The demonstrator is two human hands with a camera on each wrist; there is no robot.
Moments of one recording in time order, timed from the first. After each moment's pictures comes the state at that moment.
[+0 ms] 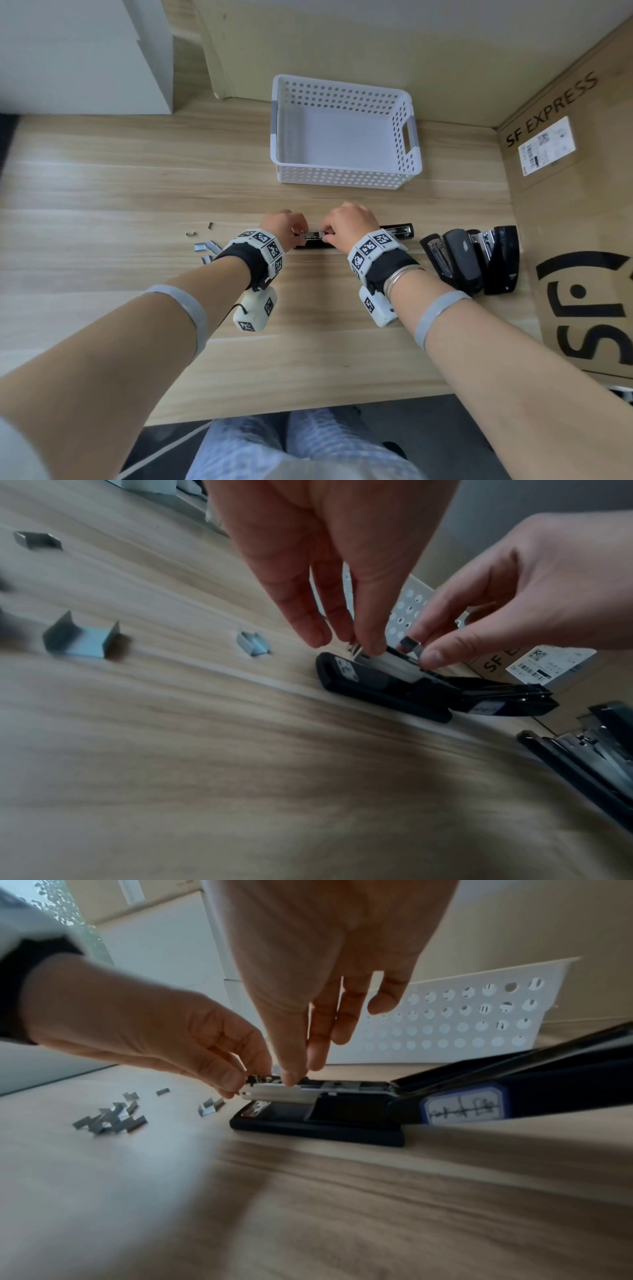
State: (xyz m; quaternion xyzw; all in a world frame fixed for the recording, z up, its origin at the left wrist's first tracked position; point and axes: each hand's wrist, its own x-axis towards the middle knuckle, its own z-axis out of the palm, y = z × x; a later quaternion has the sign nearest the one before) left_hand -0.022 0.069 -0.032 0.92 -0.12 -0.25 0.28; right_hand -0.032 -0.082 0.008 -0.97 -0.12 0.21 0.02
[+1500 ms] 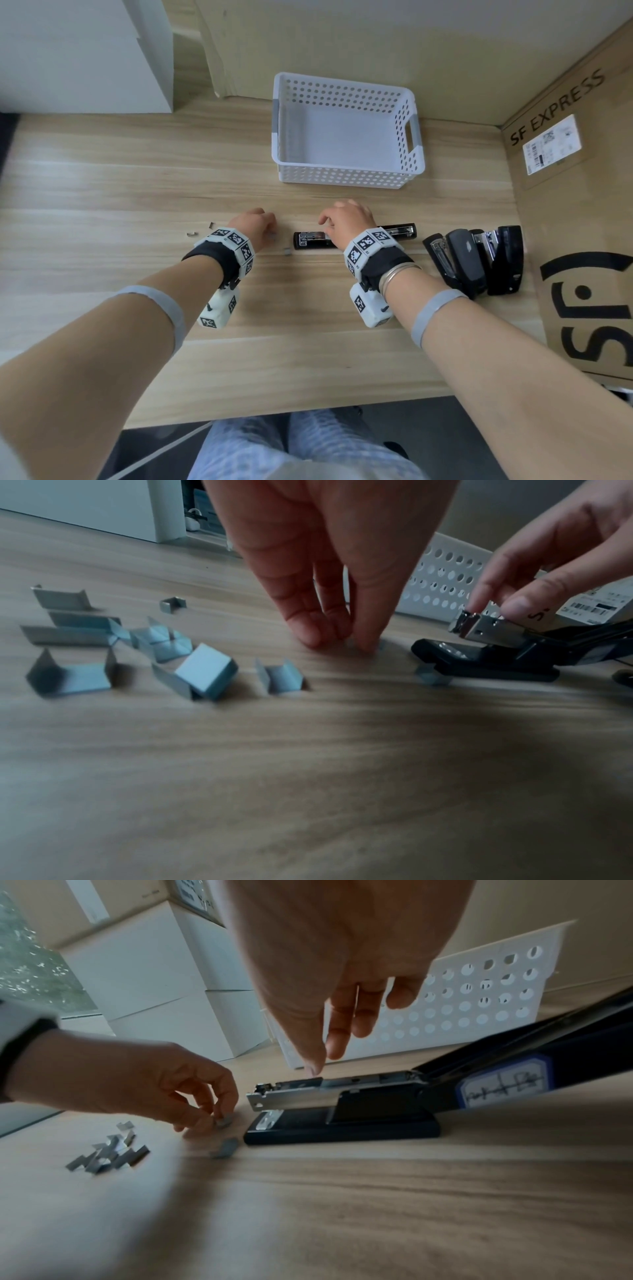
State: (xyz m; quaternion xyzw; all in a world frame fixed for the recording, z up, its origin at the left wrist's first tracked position) left_hand -0.015 0.114 -0.043 0.94 -0.11 -0.26 0.18; right_hand -0.027 -0.080 -0.007 -0.97 -0.04 0.21 0.10
